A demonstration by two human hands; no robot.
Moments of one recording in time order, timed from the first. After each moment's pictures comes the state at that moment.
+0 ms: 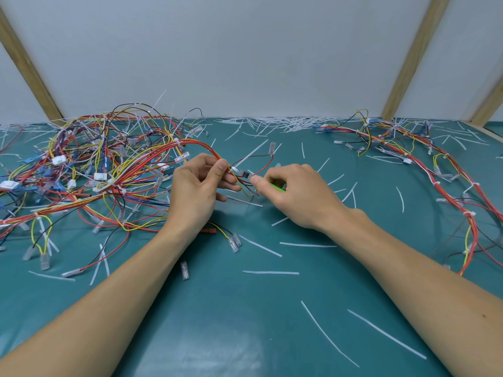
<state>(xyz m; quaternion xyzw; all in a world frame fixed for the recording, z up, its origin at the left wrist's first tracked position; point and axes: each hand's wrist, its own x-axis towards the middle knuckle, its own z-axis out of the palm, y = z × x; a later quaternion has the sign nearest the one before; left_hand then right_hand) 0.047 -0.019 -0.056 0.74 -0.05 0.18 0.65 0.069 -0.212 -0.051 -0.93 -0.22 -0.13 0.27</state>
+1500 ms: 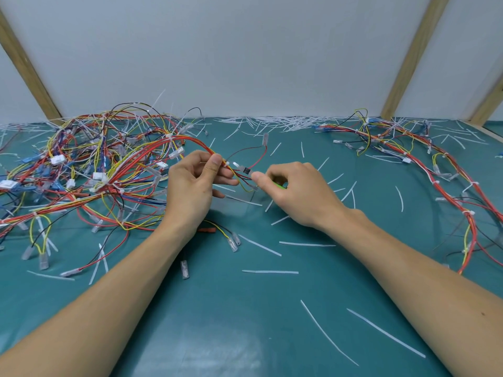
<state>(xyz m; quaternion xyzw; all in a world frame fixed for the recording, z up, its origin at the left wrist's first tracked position) 0.049 -0.016 -0.055 0.72 -0.03 0.20 0.66 0.068 -0.214 -0.049 -0.92 -0.22 -0.13 0.30</state>
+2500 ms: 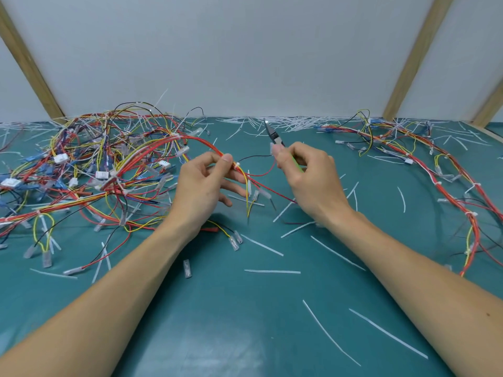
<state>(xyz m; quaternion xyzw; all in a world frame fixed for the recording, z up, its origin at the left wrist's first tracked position) 0.046 -0.022 -0.048 0.71 -0.06 0.12 0.70 0.068 -0.214 -0.044 -0.84 -0.13 -0.21 0.47</state>
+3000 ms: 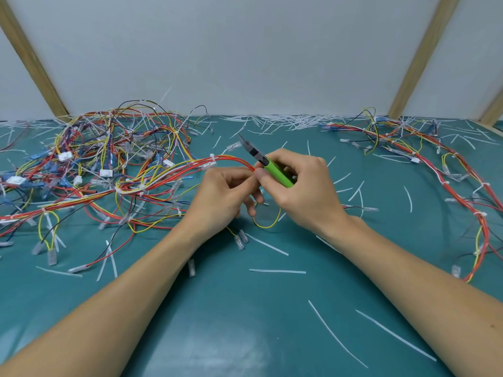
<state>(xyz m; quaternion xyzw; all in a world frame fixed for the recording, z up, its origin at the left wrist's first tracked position) 0.036 -0.032 -0.051 0.78 -0.16 0.06 0.60 0.051 -0.198 -0.044 -0.84 -0.23 -0.23 0.44</state>
